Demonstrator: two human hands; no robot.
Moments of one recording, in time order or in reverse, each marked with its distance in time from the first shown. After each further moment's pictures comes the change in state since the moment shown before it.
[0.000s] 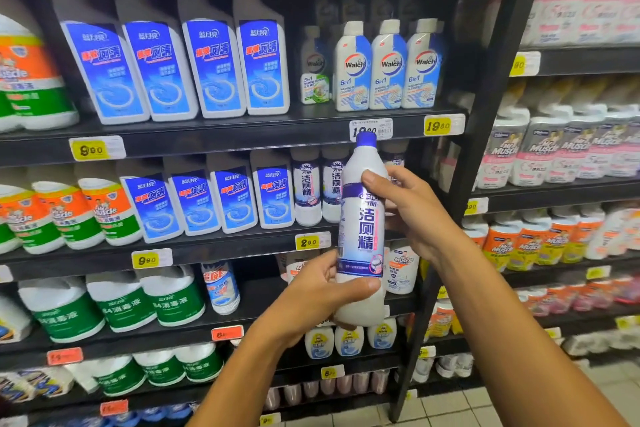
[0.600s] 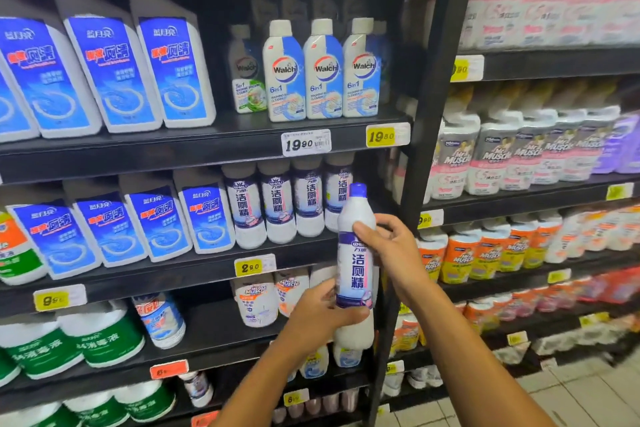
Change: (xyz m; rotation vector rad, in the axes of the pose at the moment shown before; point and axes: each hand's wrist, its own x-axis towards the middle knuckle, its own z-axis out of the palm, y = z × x) left_hand 0.101 -0.067 0.064 0.082 0.082 -0.142; right_hand 0.030 0.078 -0.096 0.023 0.235 0.055
